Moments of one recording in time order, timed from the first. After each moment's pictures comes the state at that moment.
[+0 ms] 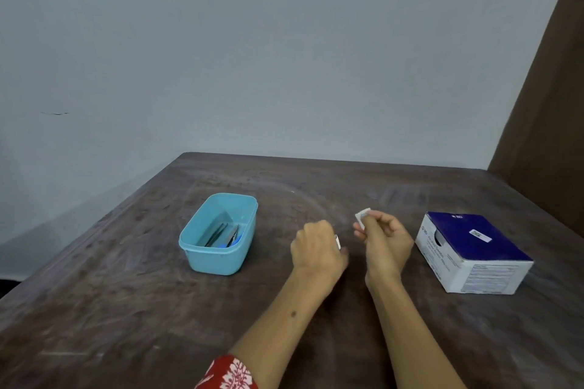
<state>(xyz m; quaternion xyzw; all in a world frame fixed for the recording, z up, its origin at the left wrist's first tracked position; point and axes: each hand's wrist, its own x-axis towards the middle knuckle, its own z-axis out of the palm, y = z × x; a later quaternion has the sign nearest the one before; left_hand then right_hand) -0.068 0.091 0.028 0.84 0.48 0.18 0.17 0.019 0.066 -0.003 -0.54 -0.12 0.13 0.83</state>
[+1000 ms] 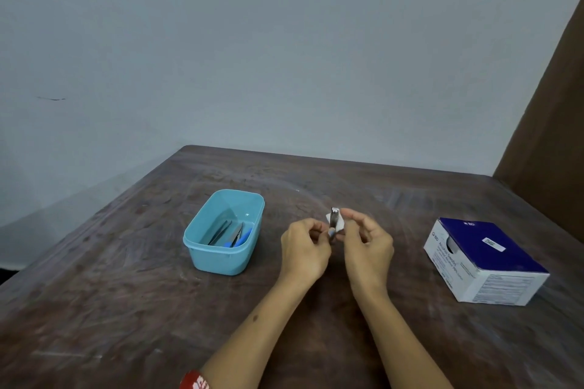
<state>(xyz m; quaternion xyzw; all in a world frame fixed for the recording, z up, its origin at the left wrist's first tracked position) -0.086 0.124 0.001 0.70 0.41 0.37 0.44 -0.018 0.071 -0.002 -0.61 -0.27 0.10 0.74</state>
